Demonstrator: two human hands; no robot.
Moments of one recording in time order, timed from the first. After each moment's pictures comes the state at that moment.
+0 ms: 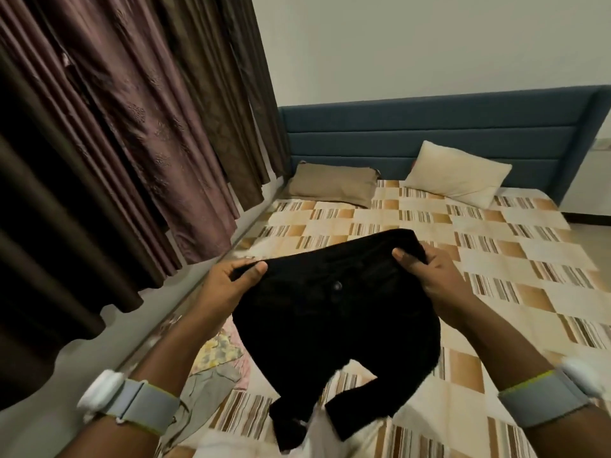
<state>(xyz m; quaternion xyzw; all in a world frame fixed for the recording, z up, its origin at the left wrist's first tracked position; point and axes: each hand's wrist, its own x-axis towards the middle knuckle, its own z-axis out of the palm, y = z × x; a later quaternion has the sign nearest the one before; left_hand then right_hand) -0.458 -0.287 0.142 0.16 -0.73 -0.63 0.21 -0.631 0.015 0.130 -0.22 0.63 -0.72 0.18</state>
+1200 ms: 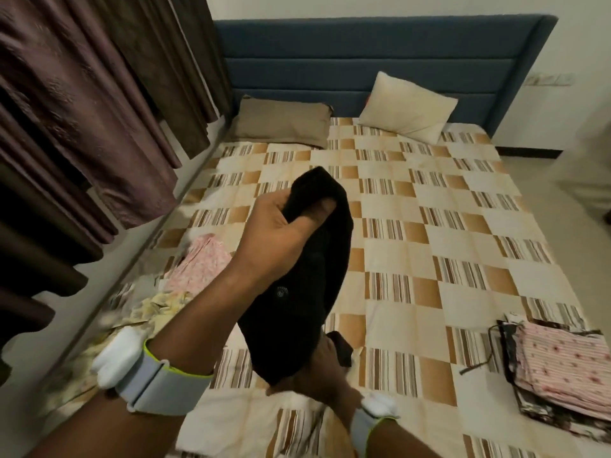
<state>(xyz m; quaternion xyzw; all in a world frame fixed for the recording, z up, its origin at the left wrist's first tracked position) -0.487 -0.252 0.164 0.01 -0.77 -0.62 0.16 -0.456 -0.135 -0.138 -0.25 0.88 -0.33 0.22</state>
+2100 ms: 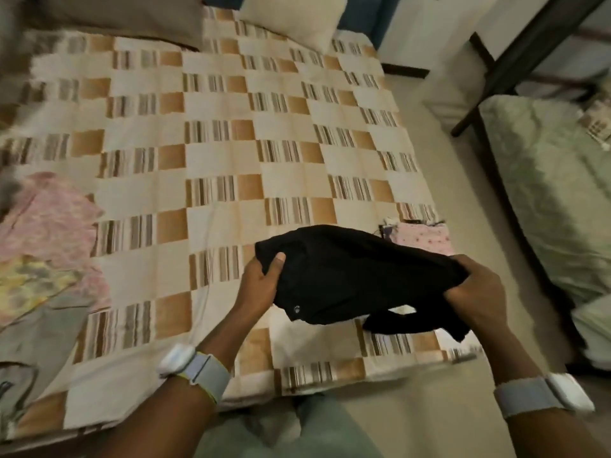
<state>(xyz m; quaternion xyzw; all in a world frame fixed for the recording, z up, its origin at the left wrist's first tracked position) -0.476 -0.116 -0.113 0.13 -0.72 -0.67 -0.11 -0.454 0.234 0.000 0.18 0.96 -0.20 0.02</state>
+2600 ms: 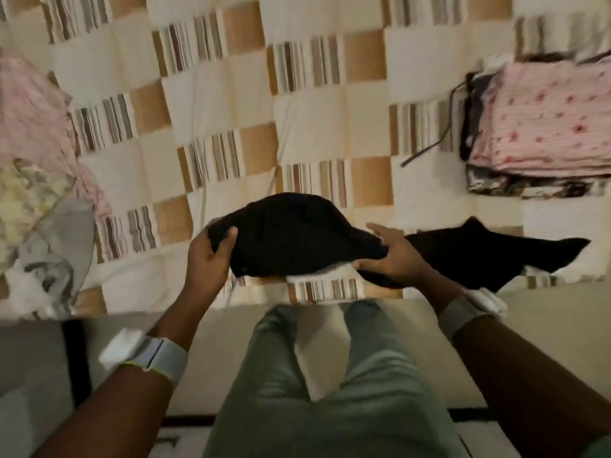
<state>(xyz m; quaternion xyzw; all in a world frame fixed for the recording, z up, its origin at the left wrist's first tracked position) -0.419 -0.118 -0.269 0.26 -0.80 -0.53 -0.11 -0.457 0.233 -0.335 0.03 0.82 -0.35 0.45</state>
